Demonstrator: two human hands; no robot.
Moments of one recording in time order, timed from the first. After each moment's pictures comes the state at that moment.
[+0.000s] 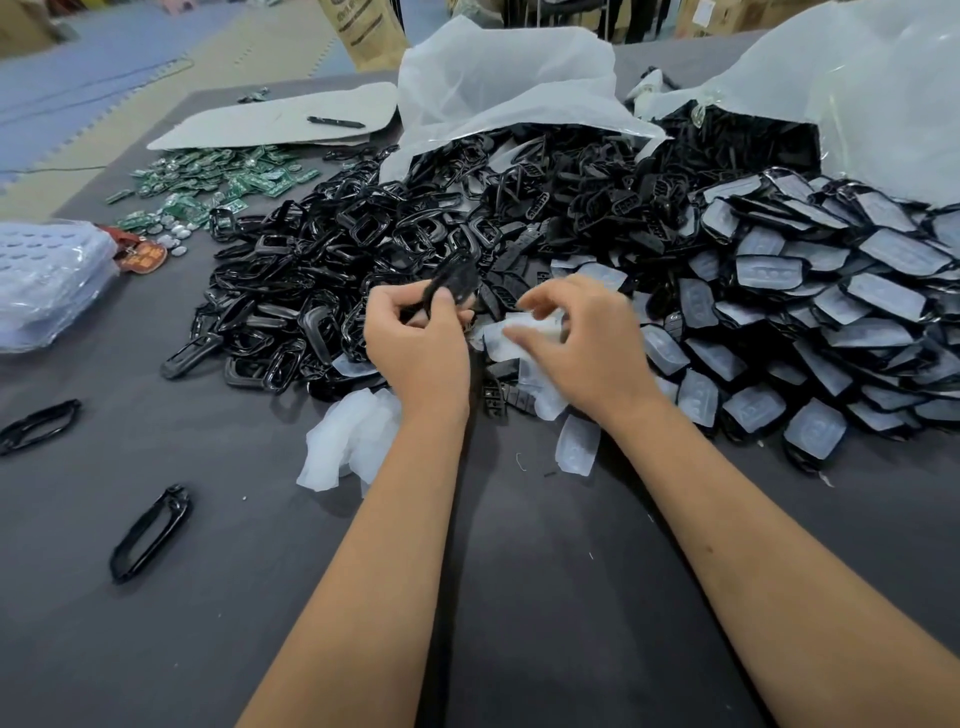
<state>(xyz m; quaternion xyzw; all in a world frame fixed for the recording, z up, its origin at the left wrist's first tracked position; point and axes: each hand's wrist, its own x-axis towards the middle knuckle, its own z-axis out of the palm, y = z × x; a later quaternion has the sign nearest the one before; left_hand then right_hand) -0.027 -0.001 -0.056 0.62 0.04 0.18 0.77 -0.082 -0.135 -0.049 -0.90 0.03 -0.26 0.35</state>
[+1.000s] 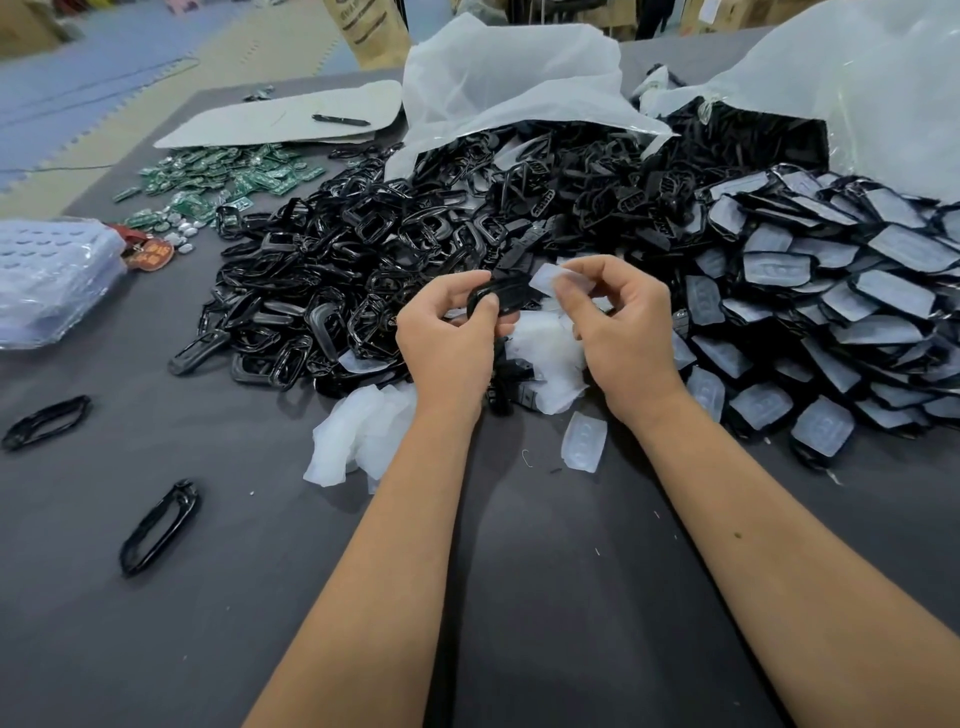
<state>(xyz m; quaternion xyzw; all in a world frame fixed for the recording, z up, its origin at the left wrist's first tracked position) -0.033 -0.004 -0.054 0.67 -0.03 0.07 0.74 -0.084 -0.142 -0.050 -0.73 0.06 -0.31 0.60</state>
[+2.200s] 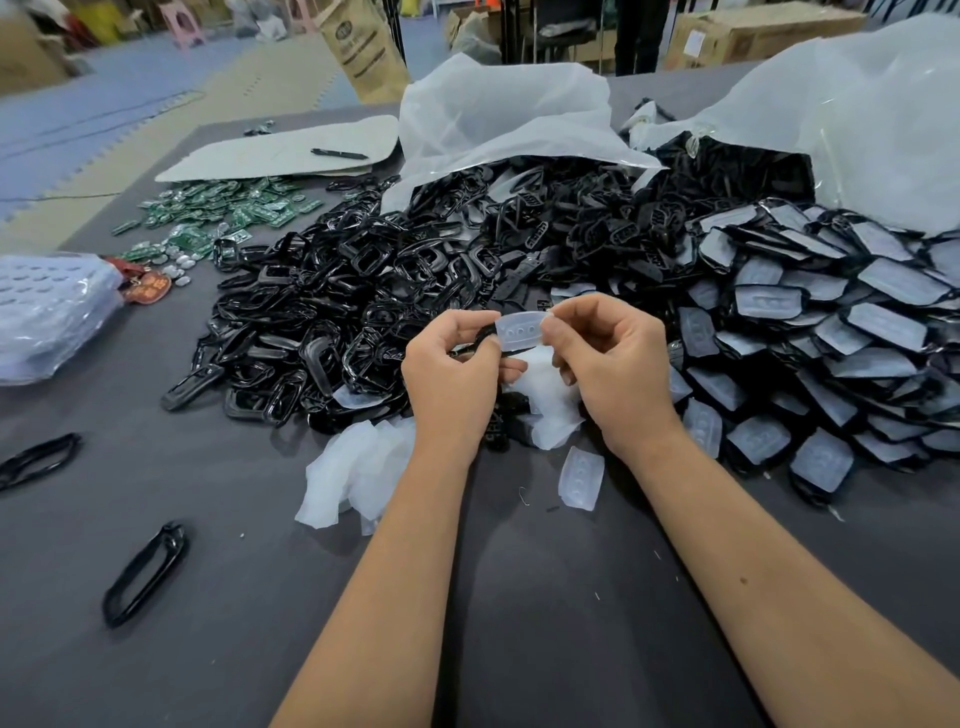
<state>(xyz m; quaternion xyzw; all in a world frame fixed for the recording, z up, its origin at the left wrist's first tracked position) -0.033 -0.004 -0.054 0.69 -0.07 0.03 0.72 -0.084 -0.143 -0.052 -0.70 0.06 -0.28 0.66</state>
